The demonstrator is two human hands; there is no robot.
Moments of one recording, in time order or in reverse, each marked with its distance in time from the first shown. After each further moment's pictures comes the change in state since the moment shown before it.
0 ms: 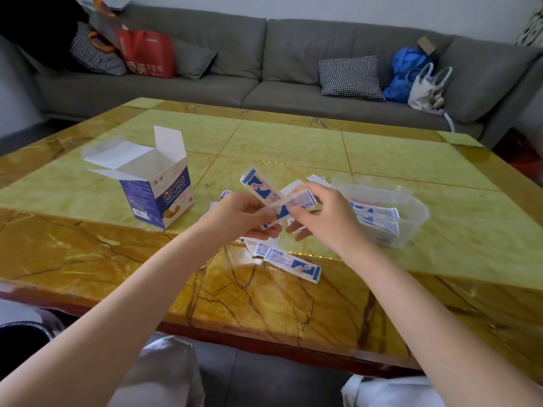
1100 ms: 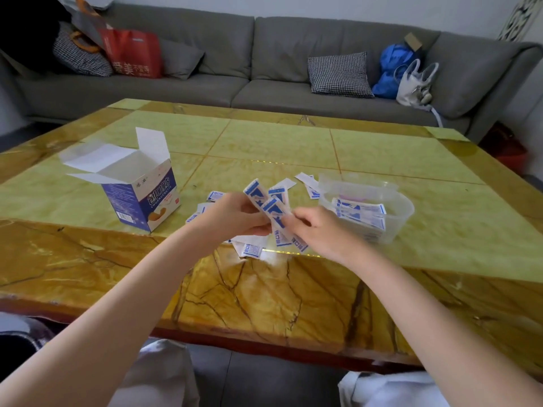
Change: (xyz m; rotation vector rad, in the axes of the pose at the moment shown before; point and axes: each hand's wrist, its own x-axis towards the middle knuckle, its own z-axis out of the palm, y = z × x) left_hand 0.010 0.005 0.014 0.065 -0.028 0.006; right_hand -0.009 0.014 -0.019 -0.314 -0.242 0.050
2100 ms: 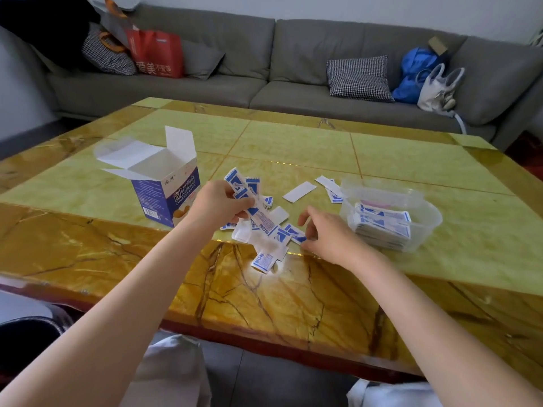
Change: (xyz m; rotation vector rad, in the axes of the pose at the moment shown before) left_hand 0.008 -0.015 -0.042 0.165 0.409 -0.135; right_hand 0.028 0.008 0.022 -0.277 -0.011 0.047
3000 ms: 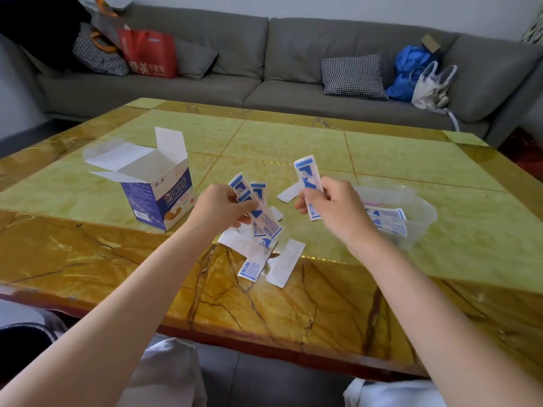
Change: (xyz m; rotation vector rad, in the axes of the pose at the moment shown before) left_hand -0.007 0.007 0.009 0.048 -0.043 0.041; right_hand -0.005 -0.023 -0.030 0.507 0.331 -0.004
